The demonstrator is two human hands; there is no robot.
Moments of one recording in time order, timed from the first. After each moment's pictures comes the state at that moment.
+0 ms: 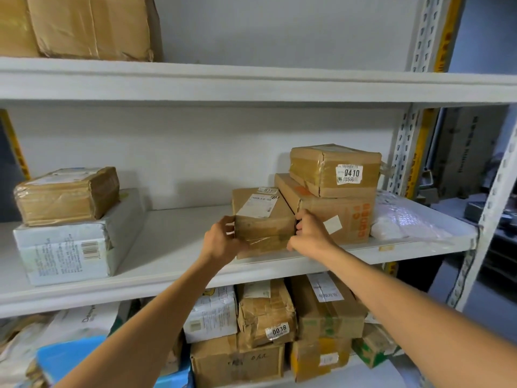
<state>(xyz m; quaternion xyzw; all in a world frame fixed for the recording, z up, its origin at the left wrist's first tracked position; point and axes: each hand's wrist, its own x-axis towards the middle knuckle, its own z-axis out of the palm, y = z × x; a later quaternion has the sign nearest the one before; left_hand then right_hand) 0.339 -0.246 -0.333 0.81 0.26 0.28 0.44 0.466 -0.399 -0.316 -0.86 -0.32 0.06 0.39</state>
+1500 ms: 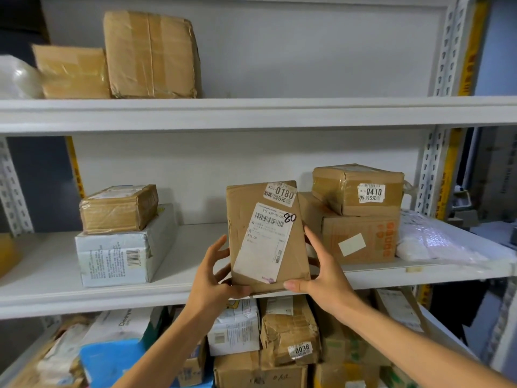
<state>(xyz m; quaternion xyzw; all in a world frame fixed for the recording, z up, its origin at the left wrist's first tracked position) 0.236 -0.277 -0.344 0.65 0.14 0.35 0.66 0.381 -0.435 -0.327 -0.69 -0.41 0.11 0.58</state>
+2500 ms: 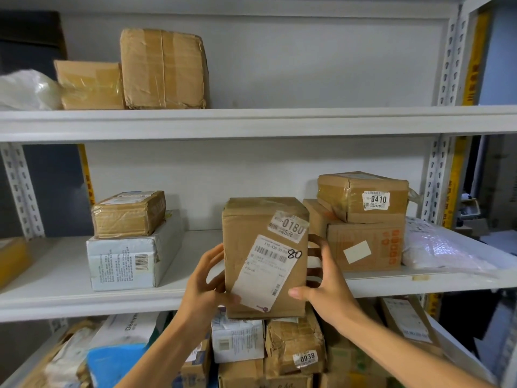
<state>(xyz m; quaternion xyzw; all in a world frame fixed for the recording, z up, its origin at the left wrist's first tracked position) 0.210 -0.279 -0.335 0.62 0.09 0.33 0.71 0.367 -0.437 -0.325 -0.69 -0.41 0.10 0.59</state>
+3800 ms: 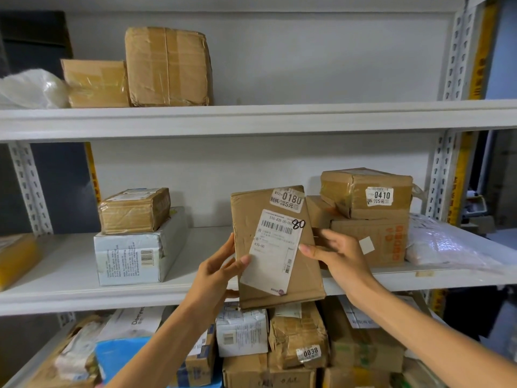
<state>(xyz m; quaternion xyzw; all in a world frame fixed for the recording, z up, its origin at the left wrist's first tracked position) 0.216 -0.286 -0.316 0.64 0.13 0.30 0.70 0.386 -0.437 -0.300 -0.63 -0.37 0.11 0.68</state>
